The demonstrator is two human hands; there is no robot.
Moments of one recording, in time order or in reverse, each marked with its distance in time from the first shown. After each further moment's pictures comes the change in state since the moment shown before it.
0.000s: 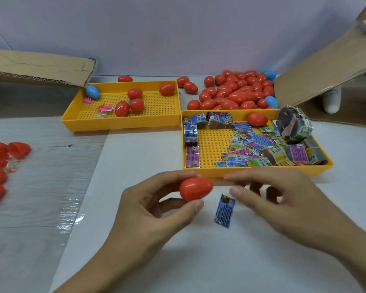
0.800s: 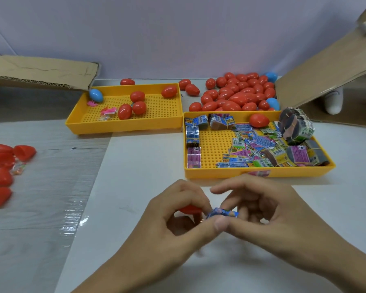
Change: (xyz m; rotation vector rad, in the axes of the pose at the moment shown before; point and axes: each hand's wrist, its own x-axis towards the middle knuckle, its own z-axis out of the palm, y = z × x) left_hand -0.005 0.001 0.009 0.188 -0.204 -0.015; right_hand -0.008 -0.018 0.019 0.449 -0.085 0.070
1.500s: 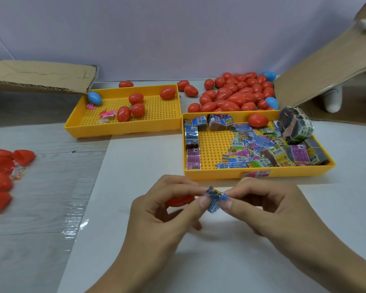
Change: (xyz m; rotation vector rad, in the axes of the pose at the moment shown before) left_hand 0.005 -0.002 0.003 -0.180 0.253 0.039; right_hand 0.003 0.005 0.006 0.088 0.151 0.033
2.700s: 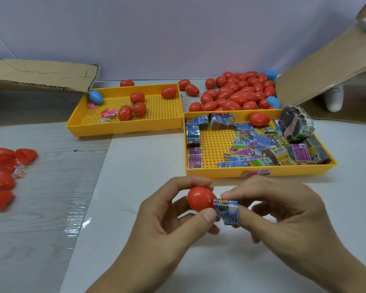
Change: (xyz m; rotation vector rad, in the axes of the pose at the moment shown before) left_hand -0.008 0.015 -0.002 -0.102 -0.134 -0.129; right_hand -0.004 0.000 0.002 -0.143 0.096 -0.408
